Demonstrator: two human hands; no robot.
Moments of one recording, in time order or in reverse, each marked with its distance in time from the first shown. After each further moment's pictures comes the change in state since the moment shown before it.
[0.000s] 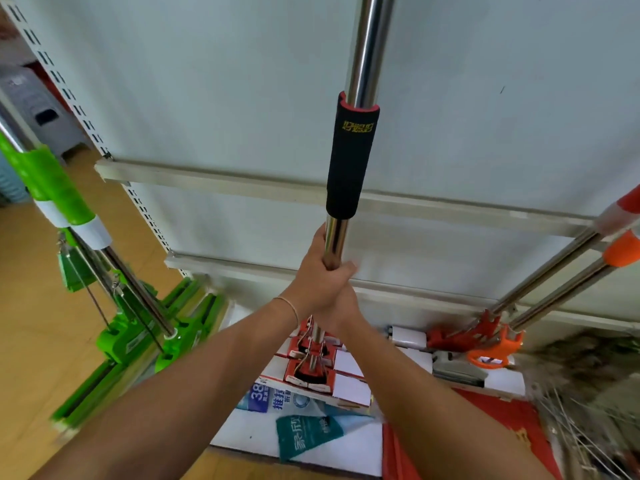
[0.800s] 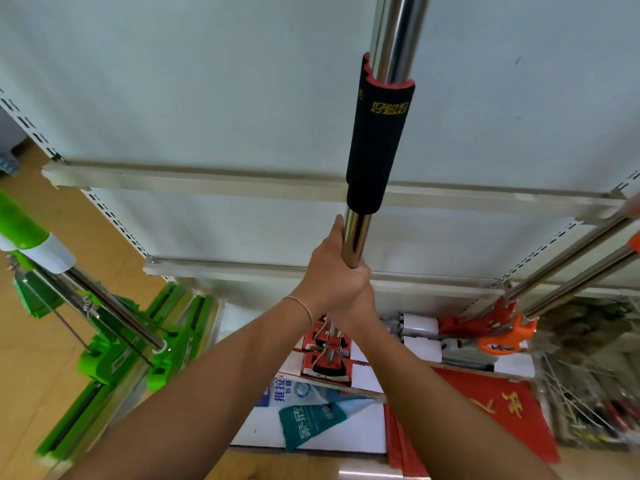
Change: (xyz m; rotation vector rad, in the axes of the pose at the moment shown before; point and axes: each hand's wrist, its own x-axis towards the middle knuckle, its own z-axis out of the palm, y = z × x) left_hand 0.032 -0.012 0.015 0.206 -0.026 0.092; right_hand 0.008 -0.007 -0.013 -0.384 0.257 -0.191
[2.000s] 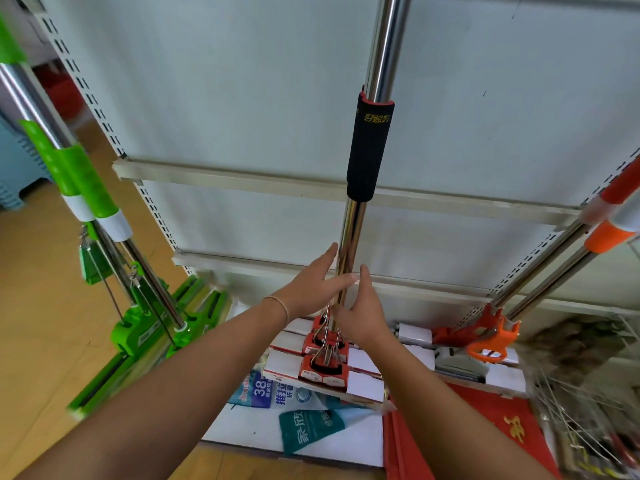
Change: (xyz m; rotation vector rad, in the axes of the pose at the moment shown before) left_hand -0.060 -0.014 -0.037 0.030 -0.329 -0.095; right_hand -0.087 -0.019 -0.026 -0.798 -0.074 -0.051
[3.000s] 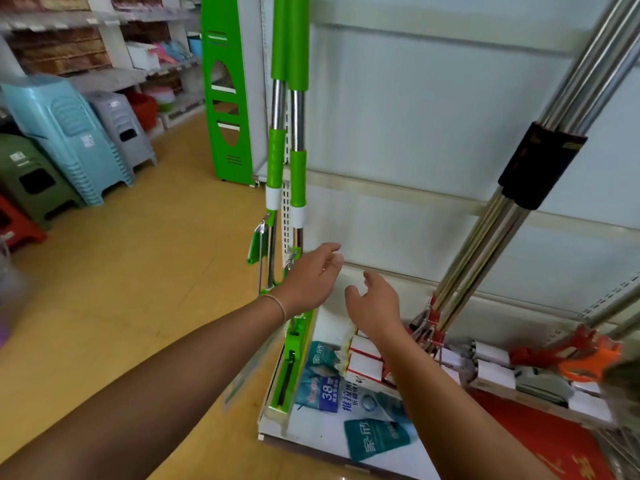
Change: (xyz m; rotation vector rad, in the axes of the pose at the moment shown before) left_hand -0.195 -0.097 -0.193 0.108 0.360 0.136; right_hand -0.103 -0.127 0.212 -0.207 0.103 -0.131
